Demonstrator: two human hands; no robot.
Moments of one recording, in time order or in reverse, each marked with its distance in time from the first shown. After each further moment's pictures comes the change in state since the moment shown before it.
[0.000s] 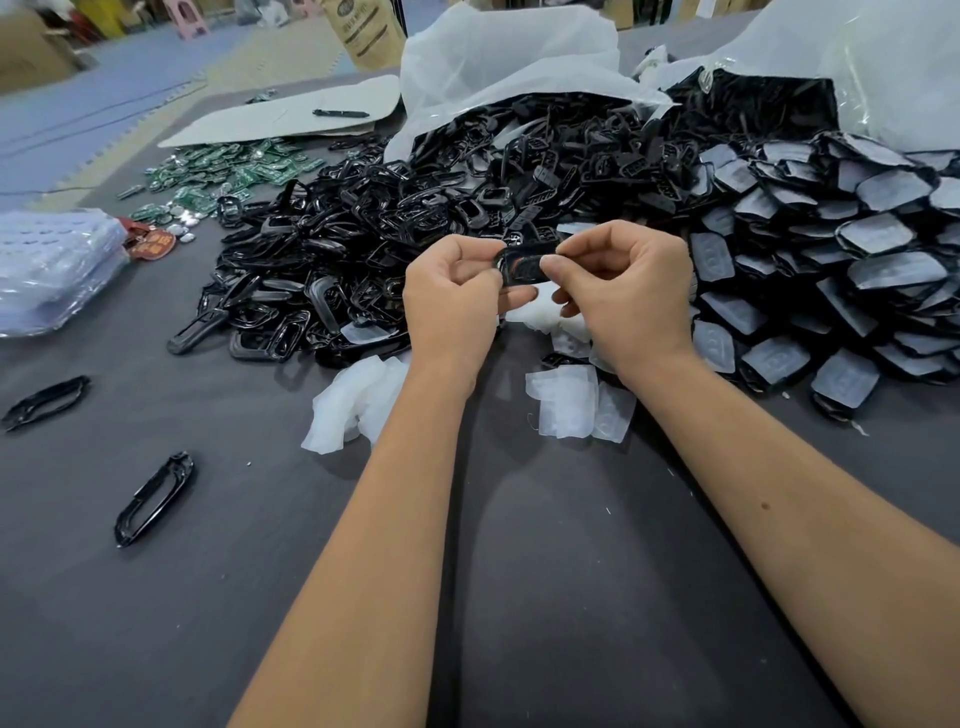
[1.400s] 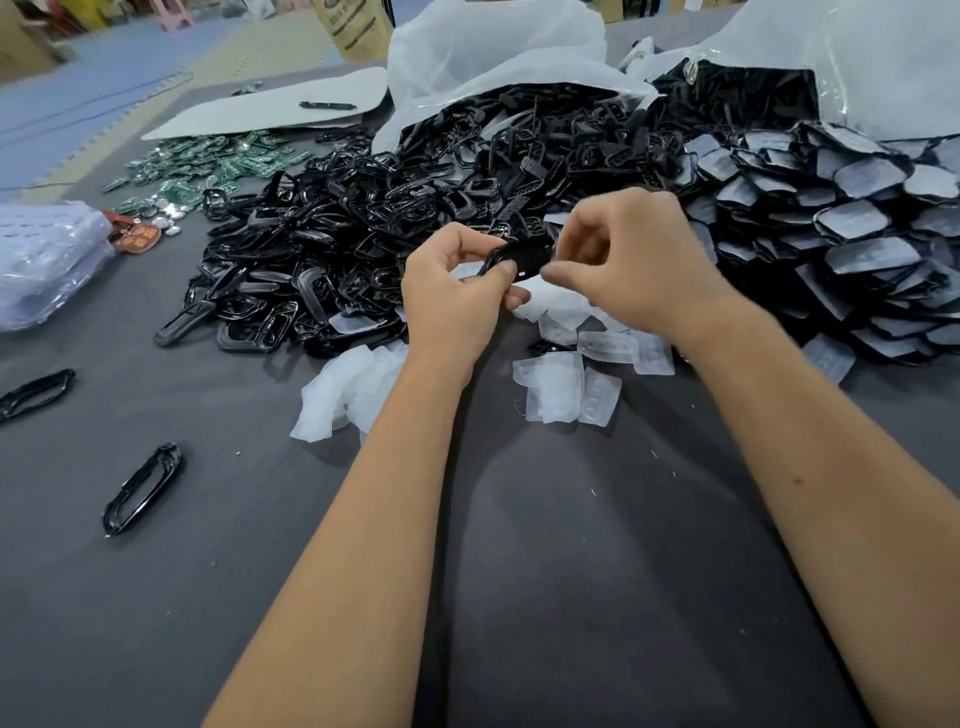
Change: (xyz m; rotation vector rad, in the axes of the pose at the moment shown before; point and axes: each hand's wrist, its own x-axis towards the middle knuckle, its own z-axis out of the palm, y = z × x) left_hand 0.003 -0.010 0.005 0.069 -0.055 0.087; right_hand 0.021 -0.034 -0.035 -0.673 -0.364 -0.162
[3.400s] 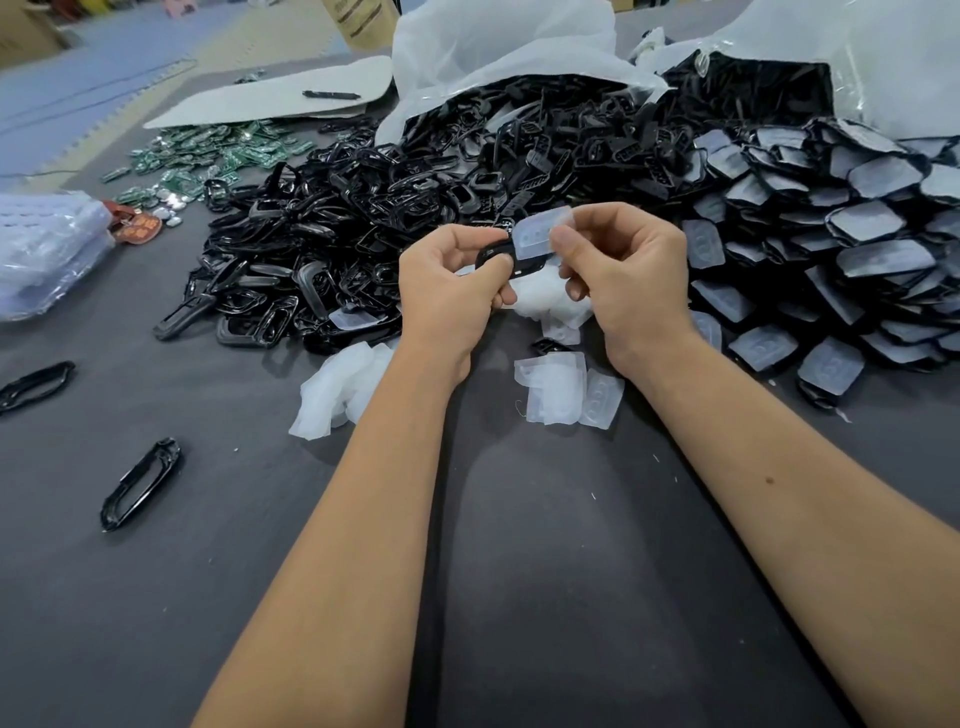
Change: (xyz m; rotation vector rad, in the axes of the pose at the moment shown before) left_hand 0.004 -0.001 -0.003 -0.090 0.011 -0.059; right_hand -0.005 0.009 0.050 1.013 0.306 0.184
